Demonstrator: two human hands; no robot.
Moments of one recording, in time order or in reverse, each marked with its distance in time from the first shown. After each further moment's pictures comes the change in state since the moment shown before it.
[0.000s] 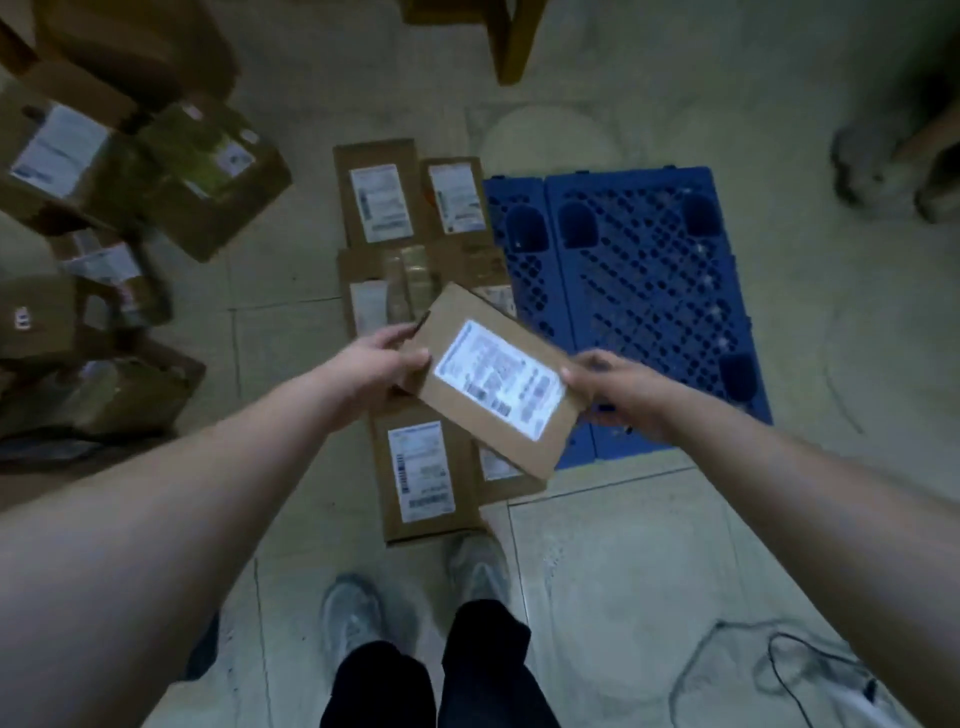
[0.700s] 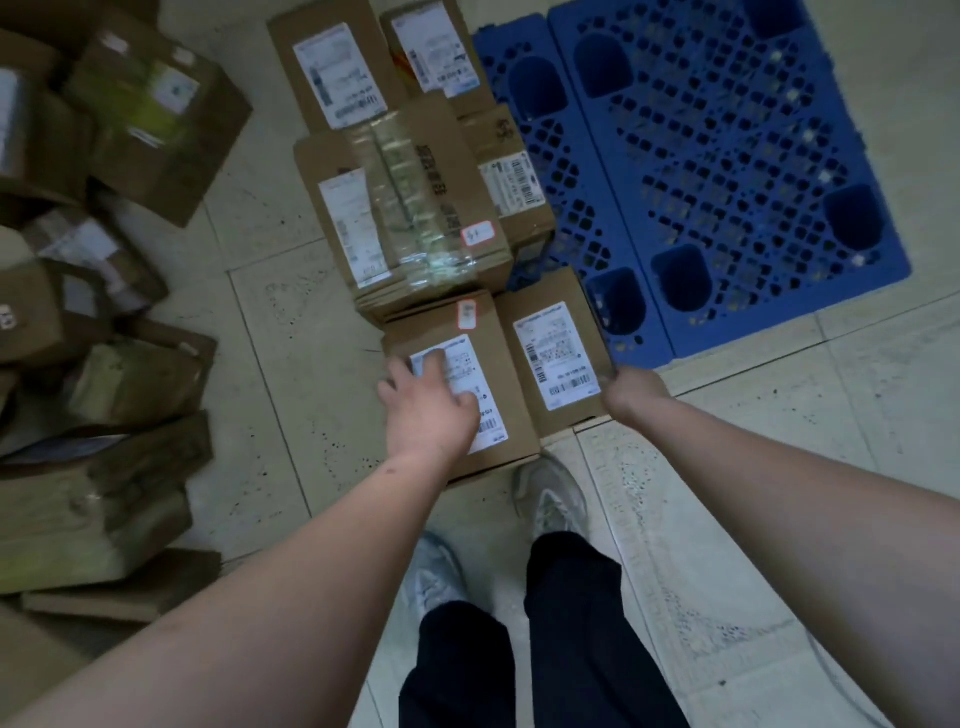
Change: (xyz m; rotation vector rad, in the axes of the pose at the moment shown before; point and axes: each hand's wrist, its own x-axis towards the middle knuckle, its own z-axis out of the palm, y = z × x) left_hand 0.053 -0.181 0.036 1.067 0.347 0.134; right_hand 0.132 0.188 0.090 -0.506 0.312 0.166
